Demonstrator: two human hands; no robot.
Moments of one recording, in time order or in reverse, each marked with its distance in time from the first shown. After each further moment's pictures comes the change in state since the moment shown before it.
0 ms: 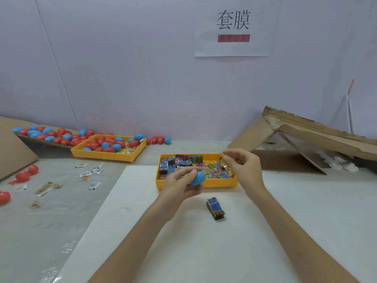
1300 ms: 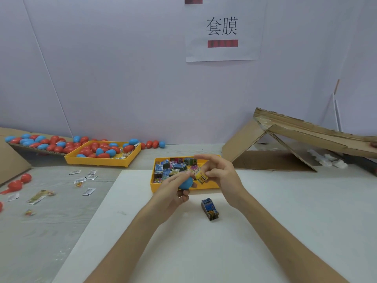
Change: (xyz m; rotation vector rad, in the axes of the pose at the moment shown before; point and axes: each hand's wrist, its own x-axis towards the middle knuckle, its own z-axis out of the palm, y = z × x) left_hand 0.007 -0.004 -0.008 -0.058 -0.057 -0.122; right_hand -0.024 -0.022 0.021 0.398 -0.412 0.089
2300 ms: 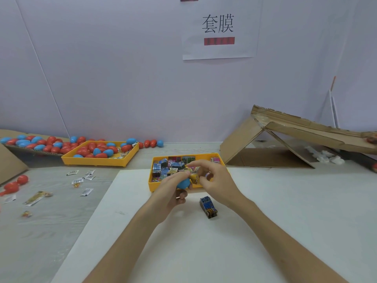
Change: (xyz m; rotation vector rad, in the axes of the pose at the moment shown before) left_hand 0.002 0.000 0.001 0.146 -0.004 -0.021; right_hand -0.011 0.006 0.008 -0.591 0.020 -0.217
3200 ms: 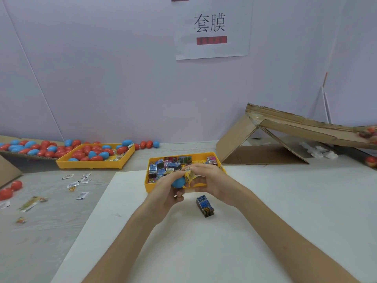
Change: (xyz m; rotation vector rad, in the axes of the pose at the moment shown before) left_hand -0.006 0.005 0.008 -0.068 0.017 0.012; right_hand 0.006 0.001 -0.011 0.693 -0.304 0.537
